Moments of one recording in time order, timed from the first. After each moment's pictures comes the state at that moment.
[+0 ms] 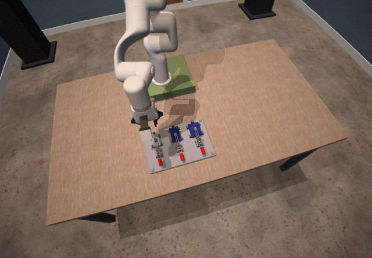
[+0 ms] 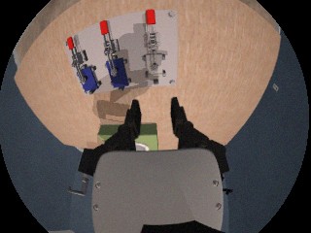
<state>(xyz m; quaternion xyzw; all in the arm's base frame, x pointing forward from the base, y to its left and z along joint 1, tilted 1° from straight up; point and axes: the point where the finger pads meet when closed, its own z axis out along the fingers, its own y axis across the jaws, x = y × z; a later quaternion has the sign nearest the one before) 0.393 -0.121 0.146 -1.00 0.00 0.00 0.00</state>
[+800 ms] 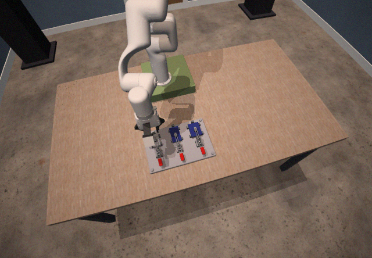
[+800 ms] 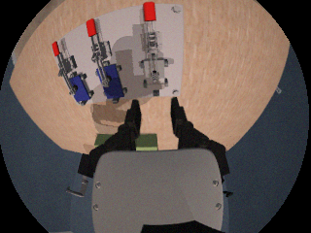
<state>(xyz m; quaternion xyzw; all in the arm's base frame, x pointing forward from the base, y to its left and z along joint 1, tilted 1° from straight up) 0.392 -0.121 0.088 -1.00 0.00 0.00 0.00</state>
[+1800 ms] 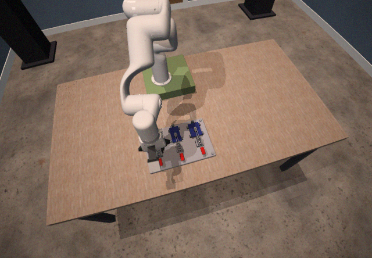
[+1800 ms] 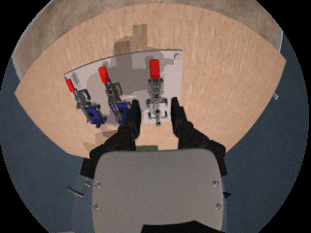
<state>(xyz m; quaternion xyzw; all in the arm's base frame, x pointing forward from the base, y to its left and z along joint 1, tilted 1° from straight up) 0.501 -0.121 0.086 -1.00 0.00 0.00 0.00</state>
